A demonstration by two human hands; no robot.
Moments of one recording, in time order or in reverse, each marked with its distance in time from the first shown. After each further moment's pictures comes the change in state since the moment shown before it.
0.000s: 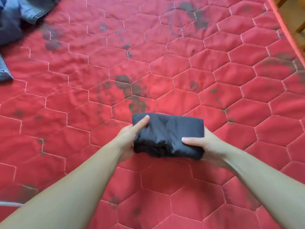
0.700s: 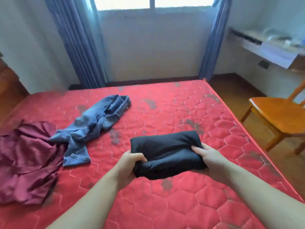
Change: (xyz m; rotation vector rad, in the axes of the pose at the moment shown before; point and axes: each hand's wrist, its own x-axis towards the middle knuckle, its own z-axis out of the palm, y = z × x) left_hand -0.262 0.198 -0.039 0.111 0.034 0.477; right_hand -0.181 -0.238 0.183 -0.099 0.230 -0.399
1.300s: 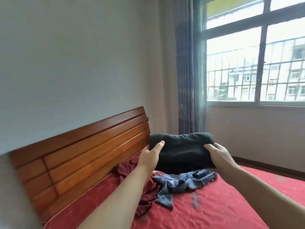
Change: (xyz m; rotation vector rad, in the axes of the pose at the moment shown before) left_hand -0.357 0.208 -0.014 -0.135 0.809 0.580; right_hand -0.243 -0.255 0.161 -0.112 -0.405 -0.577
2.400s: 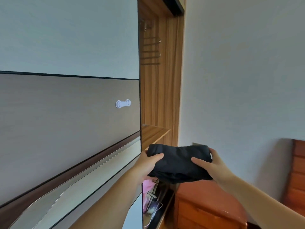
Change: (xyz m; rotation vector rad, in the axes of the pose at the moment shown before) left_hand -0.646 0.026 -0.599 -0.051 1.318 -0.092; right_hand -0.644 -0.043 0.514 -0.028 -1.616 -0.144
